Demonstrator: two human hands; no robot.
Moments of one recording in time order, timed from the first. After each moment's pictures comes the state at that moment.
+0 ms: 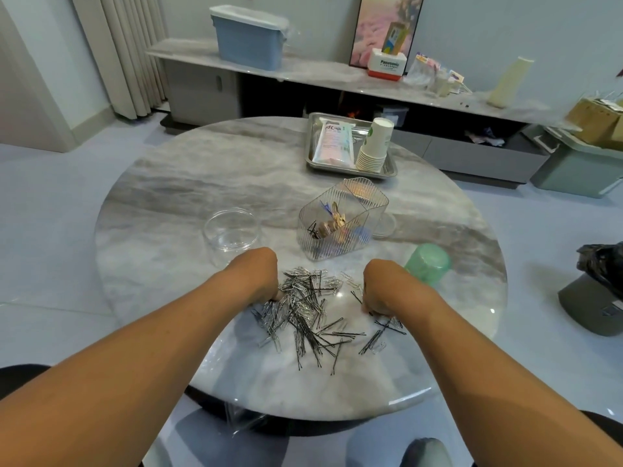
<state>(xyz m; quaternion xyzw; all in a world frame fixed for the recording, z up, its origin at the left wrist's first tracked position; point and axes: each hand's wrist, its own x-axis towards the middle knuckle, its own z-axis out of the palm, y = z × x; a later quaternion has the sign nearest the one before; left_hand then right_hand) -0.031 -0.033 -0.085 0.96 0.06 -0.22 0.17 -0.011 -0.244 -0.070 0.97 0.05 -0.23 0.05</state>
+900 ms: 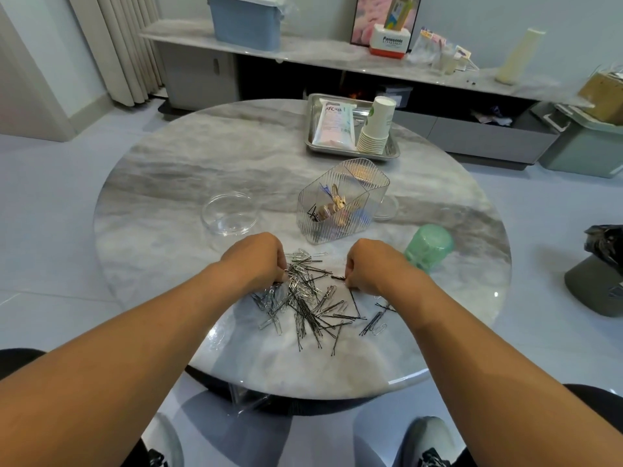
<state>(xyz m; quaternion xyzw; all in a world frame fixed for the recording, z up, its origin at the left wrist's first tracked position) -0.034 -0.029 -0.099 0.96 0.03 -0.15 0.24 -0.015 -0.235 -0.080 0.98 0.08 -0.17 -0.04</state>
